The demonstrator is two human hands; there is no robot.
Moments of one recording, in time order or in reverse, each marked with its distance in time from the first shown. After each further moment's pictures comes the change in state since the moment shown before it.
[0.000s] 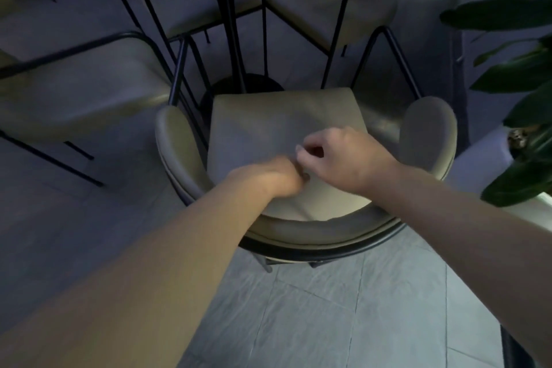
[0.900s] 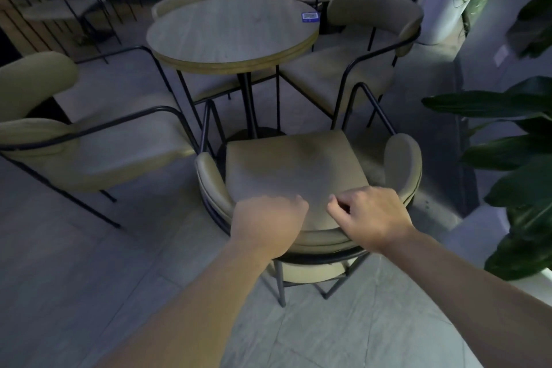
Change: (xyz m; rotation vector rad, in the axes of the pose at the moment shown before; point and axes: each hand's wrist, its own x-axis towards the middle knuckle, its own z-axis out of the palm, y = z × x) left_hand -0.033 0.027 -0.027 0.460 0.698 -0.031; right_hand -0.003 0.056 -0.035 -0.175 0.305 -0.052
